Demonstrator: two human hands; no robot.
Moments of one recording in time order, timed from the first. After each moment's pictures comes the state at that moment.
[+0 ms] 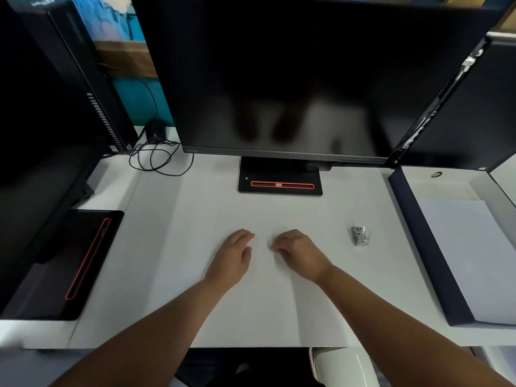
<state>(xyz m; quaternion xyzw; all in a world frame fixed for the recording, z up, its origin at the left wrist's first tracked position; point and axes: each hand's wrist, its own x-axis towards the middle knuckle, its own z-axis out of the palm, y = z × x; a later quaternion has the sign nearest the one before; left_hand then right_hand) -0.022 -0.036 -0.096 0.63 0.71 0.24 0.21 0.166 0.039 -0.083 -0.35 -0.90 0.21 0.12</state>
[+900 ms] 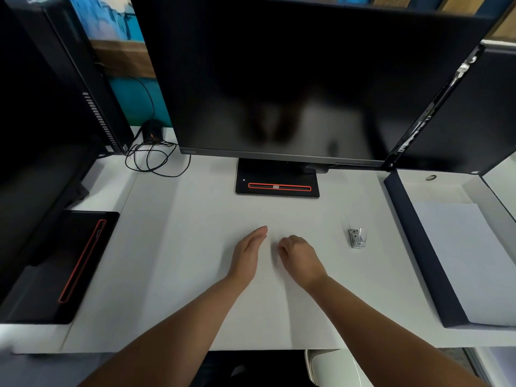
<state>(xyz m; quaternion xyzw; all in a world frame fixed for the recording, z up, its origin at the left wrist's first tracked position) 0.023 -0.018 -0.078 0.30 0.60 0.51 0.53 0.157 0.021 -0.074 -0.52 -0.82 0.22 0.09</state>
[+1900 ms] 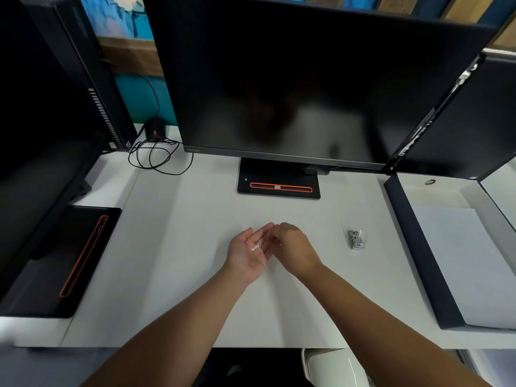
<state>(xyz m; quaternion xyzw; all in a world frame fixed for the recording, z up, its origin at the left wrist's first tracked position) 0.019 -0.009 -0.054 -0.12 0.37 0.58 0.72 0.134 0.022 -0.026 -0.48 -0.81 0.30 0.13</state>
